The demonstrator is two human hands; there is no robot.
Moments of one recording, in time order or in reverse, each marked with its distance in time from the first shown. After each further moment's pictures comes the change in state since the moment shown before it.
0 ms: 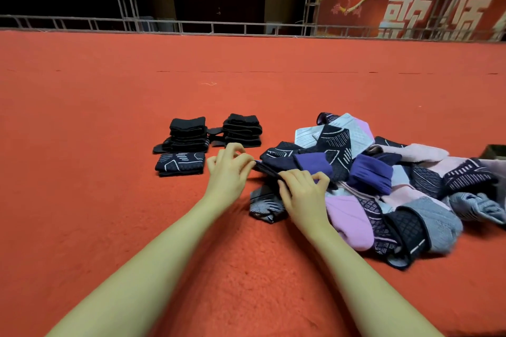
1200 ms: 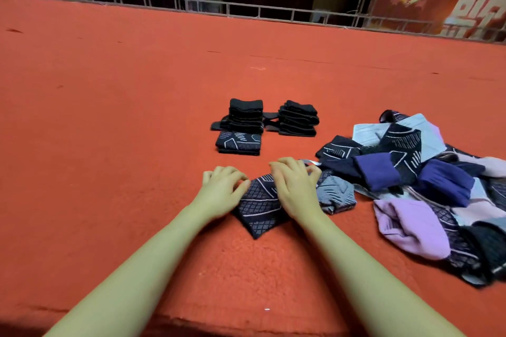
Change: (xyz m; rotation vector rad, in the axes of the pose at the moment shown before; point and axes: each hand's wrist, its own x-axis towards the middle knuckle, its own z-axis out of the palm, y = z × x) left_hand -0.081 -0.105 -0.077 0.189 -0.397 -0.215; right_hand 0.012 -0.127 0.040 0.305 -0.339 0.052
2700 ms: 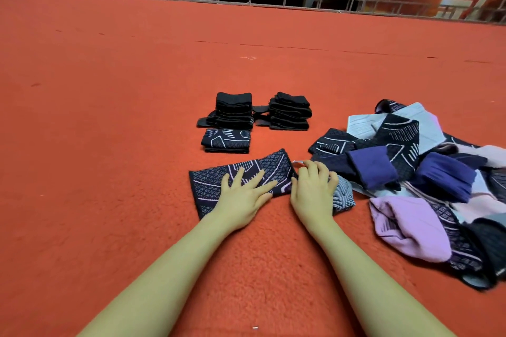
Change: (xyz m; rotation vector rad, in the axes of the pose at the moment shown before) left_hand 0.021 0.046 0.036 0.187 -0.335 0.058; right_hand -0.010 0.062 0.014 -0.416 0.047 0.205
